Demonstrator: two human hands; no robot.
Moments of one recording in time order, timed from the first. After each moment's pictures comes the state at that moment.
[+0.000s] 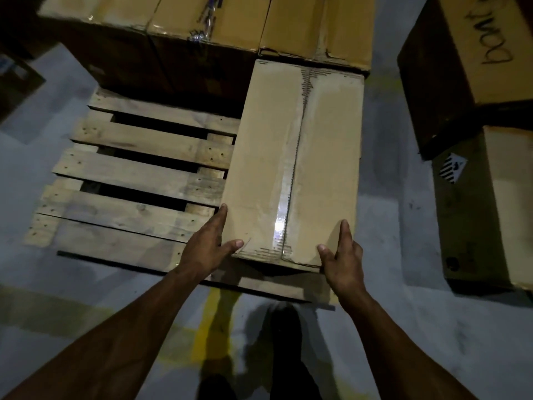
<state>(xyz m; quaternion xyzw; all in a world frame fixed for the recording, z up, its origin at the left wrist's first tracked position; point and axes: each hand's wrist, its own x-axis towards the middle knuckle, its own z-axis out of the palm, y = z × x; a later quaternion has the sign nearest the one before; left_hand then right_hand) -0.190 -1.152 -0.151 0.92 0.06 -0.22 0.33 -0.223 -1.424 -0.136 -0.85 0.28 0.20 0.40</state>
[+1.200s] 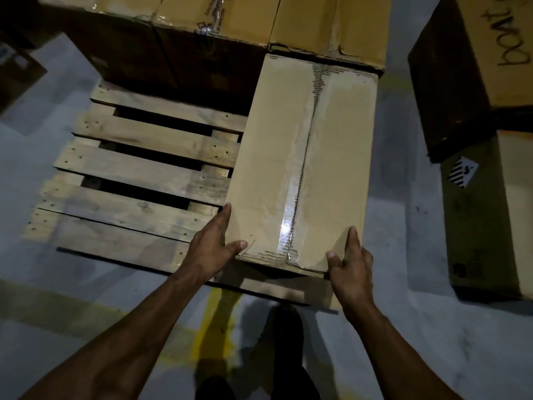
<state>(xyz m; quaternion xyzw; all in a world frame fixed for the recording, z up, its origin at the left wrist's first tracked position) -0.187 -1.150 -0.149 0.90 0.10 -0.21 0.38 -0.224 -1.419 -0.138 -0.86 0.29 0.18 0.39</state>
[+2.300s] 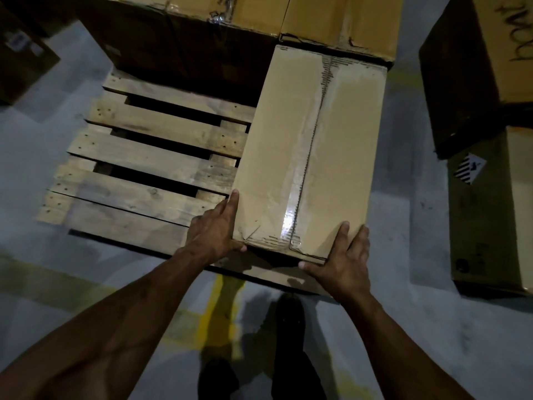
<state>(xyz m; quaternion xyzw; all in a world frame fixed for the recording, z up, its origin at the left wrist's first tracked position) -0.183 -1.146 -0.146 0.95 0.00 -0.30 0.09 -0.236 -1.408 -0.135 -0.92 0.17 0.29 0.20</state>
